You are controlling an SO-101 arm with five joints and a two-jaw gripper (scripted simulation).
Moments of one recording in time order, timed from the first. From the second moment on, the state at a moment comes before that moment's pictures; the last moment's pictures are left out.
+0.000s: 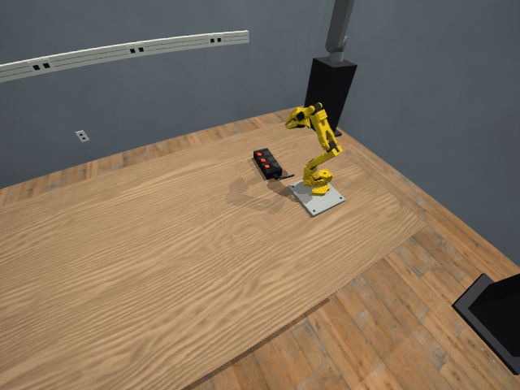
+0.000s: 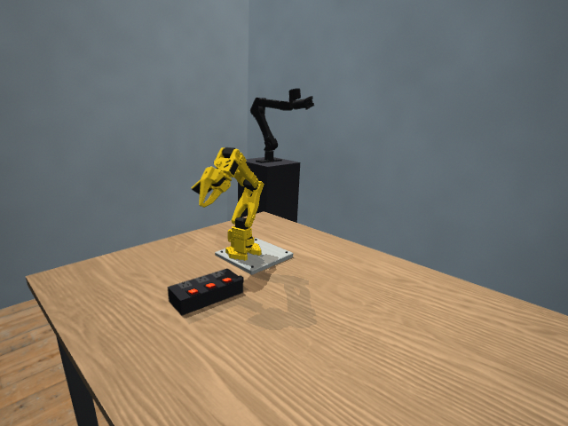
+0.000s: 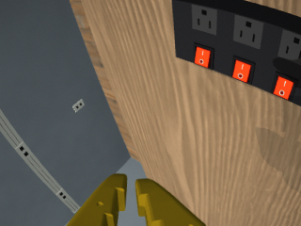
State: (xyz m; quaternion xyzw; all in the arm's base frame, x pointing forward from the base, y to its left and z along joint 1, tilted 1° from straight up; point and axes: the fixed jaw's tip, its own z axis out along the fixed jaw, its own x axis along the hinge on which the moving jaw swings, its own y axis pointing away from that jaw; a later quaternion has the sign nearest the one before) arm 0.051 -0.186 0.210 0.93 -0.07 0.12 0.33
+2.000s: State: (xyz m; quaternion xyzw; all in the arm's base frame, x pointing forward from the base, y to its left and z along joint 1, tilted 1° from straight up) arm 0.043 -0.179 0.139 0.98 -0.06 0.05 0.16
